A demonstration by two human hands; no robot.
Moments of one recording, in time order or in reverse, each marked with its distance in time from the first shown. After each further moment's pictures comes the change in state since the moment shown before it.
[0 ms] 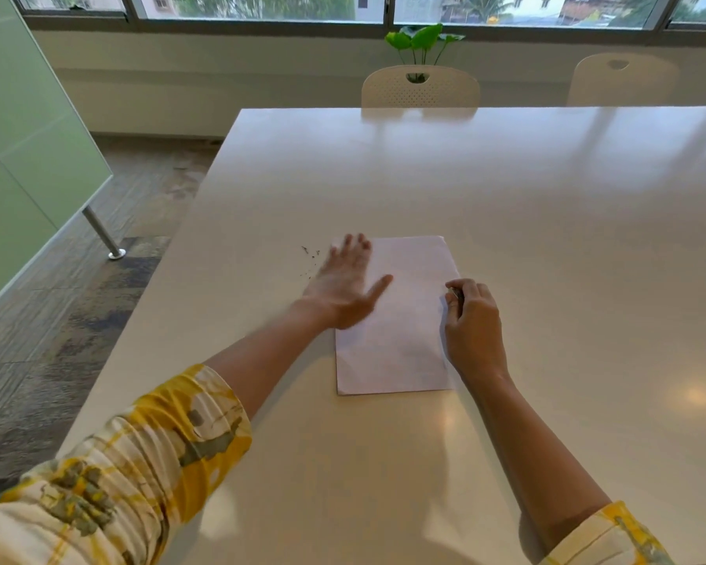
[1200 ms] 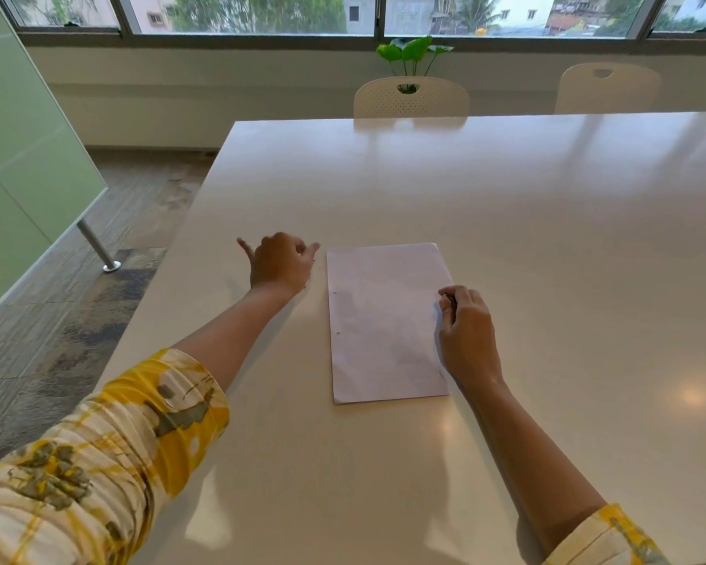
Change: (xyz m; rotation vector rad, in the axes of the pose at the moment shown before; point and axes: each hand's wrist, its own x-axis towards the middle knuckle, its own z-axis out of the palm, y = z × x) left_hand 0.004 -0.052 -0.034 -0.230 0.520 -0.385; right_hand 0.000 -0.001 0.001 -0.004 0.003 -0.006
